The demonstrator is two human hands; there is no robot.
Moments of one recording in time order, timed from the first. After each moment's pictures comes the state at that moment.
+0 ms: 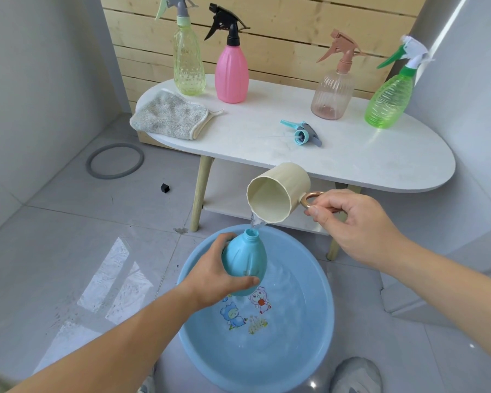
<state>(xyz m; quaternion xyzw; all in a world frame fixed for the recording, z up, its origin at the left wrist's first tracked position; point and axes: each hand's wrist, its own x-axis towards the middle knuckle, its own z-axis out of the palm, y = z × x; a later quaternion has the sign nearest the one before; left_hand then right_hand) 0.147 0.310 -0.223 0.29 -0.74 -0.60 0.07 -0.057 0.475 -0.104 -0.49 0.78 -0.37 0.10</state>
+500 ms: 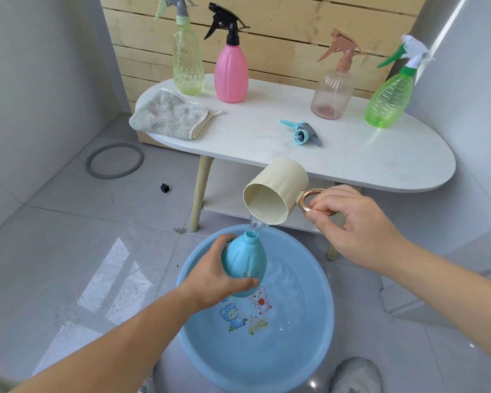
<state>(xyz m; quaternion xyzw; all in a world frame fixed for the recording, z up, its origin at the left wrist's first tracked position) 0.147 0.311 -0.226 0.29 -0.74 -0.60 0.07 -0.056 0.473 -0.104 -0.56 0.76 -0.33 0.02</state>
